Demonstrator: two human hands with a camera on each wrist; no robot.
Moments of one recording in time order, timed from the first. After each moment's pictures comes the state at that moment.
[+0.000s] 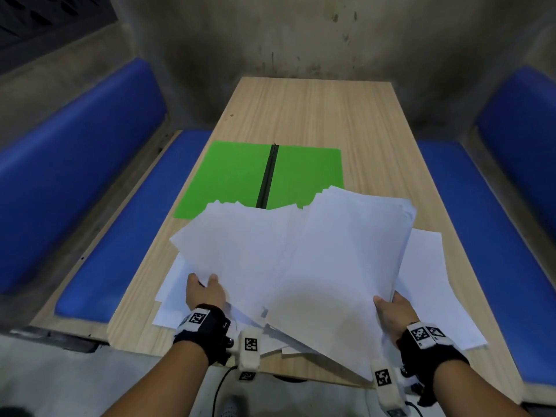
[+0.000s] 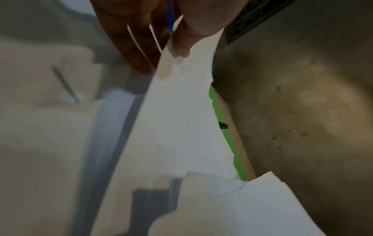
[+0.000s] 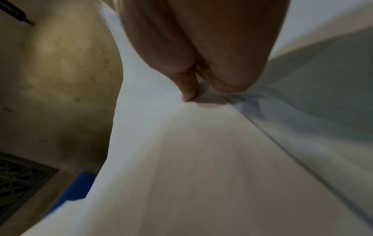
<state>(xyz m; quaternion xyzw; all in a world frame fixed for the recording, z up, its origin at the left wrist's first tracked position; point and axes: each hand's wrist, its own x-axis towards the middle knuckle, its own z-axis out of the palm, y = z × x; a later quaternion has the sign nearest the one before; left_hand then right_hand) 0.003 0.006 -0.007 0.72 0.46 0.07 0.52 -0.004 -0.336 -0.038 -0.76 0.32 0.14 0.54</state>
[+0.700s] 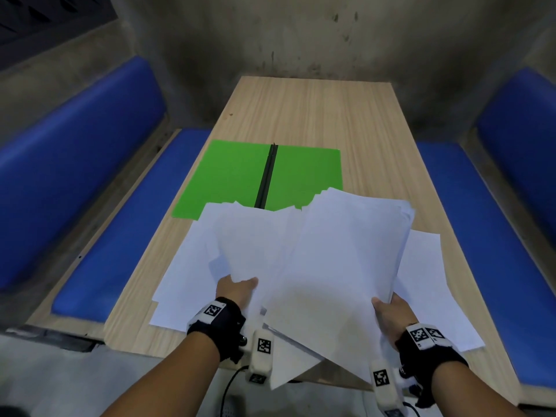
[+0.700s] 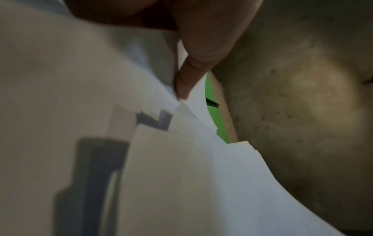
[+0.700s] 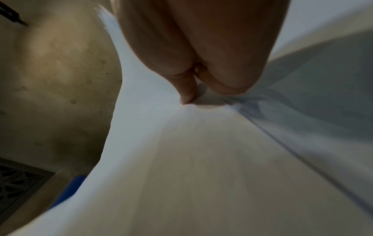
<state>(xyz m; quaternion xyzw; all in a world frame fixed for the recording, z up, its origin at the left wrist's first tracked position) 0.015 -0.031 -0.005 0.72 0.40 -0.12 0.56 -0.004 -0.337 -0.034 -0.79 0.31 0.15 0.51</state>
